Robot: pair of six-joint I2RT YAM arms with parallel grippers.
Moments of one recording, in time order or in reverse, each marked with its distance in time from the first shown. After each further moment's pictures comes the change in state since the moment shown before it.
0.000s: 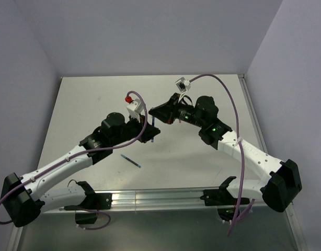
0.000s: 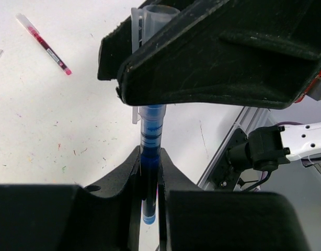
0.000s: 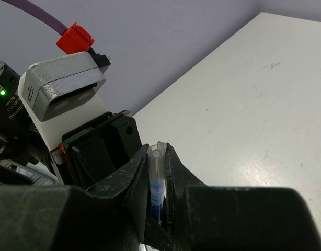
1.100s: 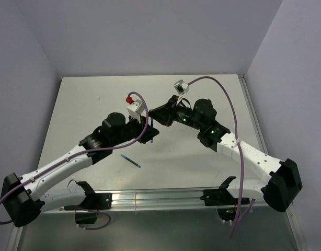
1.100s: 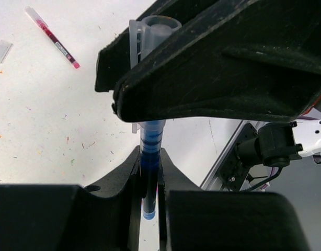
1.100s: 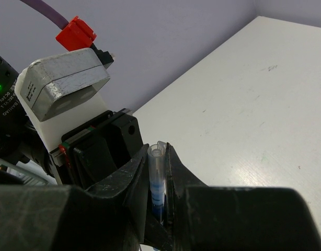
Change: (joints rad) left arm -0.003 0.000 0.011 -0.047 -0.019 0.028; right arm 0.039 -0.004 -0.029 0.031 0.048 -0.027
